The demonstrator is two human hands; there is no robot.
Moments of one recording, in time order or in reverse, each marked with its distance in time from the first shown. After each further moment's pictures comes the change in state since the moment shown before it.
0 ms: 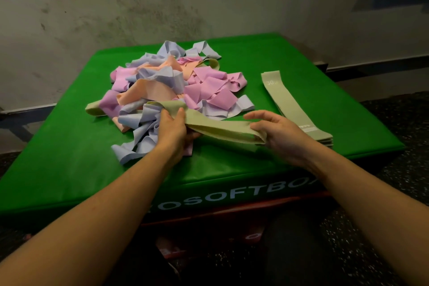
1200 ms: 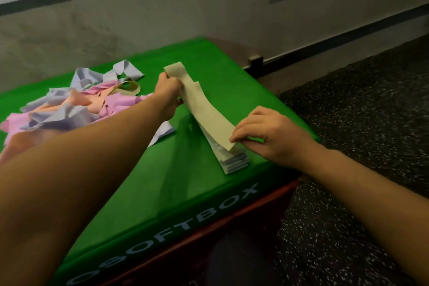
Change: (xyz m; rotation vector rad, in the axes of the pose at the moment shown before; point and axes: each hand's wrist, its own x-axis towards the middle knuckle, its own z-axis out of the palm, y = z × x) left_hand 0.059 0.021 0.247 0.327 -0.303 -0.027; right_hand -0.046 -0.021 -0.176 -1.285 0.148 -0.841
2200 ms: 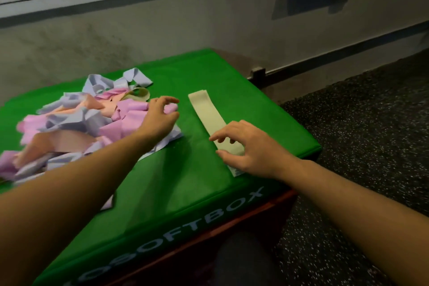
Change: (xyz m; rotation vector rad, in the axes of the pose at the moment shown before) left_hand -0.036 -0.038 -0.077 0.564 -0.038 0.385; right_hand 0.026 -0.050 0.023 0.196 -0.062 0.195
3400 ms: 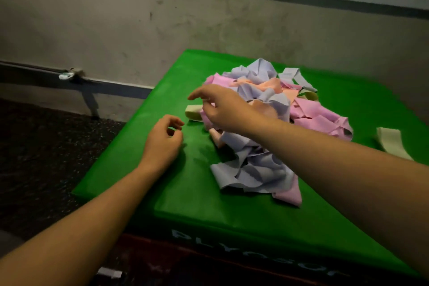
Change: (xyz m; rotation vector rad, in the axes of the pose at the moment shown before) left_hand -0.175 -0.253 -0.271 -0.106 0.621 -0.243; right_hand 0.267 -0.281 0.277 0.050 -0.324 -0.308
